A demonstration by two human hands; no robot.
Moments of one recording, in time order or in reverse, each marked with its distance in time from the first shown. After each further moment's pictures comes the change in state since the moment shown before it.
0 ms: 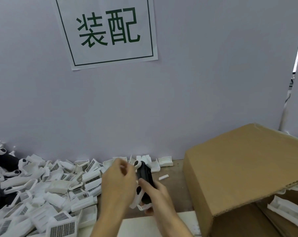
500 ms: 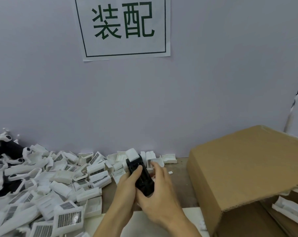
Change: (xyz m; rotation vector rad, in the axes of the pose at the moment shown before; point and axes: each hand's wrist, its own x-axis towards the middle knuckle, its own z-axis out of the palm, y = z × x) left_hand -0.002 -0.045 0.013 -0.696 -0.358 -0.520; right_hand 0.006 0.014 0.002 -0.807 0.066 -0.455
